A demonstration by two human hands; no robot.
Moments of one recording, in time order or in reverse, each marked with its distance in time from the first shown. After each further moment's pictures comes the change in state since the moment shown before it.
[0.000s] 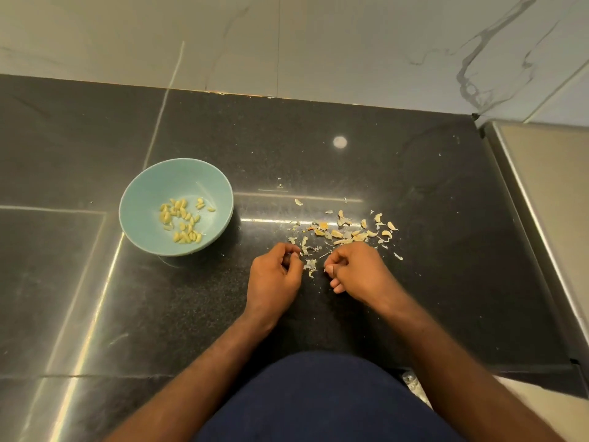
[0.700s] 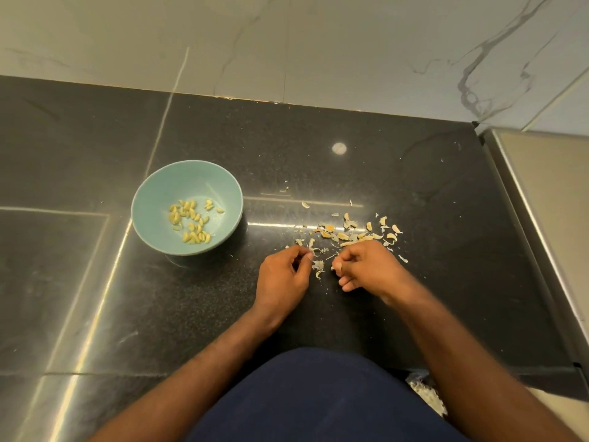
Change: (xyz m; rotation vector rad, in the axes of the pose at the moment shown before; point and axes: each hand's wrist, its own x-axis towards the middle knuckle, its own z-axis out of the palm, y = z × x) left_hand 0.002 0.006 -0.010 0.051 -0.112 -0.019; right_hand -0.003 -0.003 -0.014 0.183 -0.093 0.048
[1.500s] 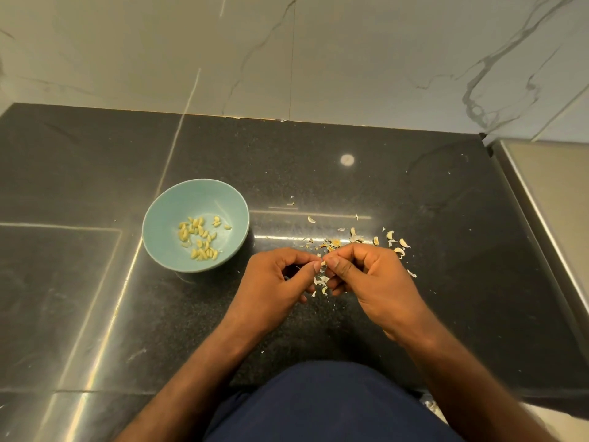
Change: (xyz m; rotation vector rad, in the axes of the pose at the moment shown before) left_hand -0.012 0.056 -0.068 -0.240 -0.144 0.075; right_hand -0.049 -0.033 0.009 0.321 0.045 -0.382
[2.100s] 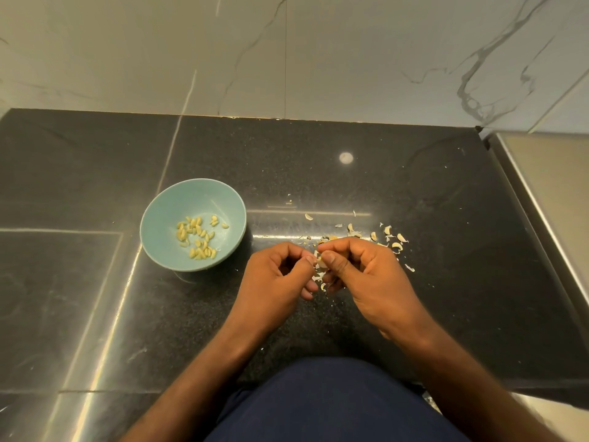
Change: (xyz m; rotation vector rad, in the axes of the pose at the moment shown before) left_hand -0.006 0.008 0.009 -0.169 0.049 -0.097; right_hand -0.007 0.002 0.004 0.057 0.032 -0.079
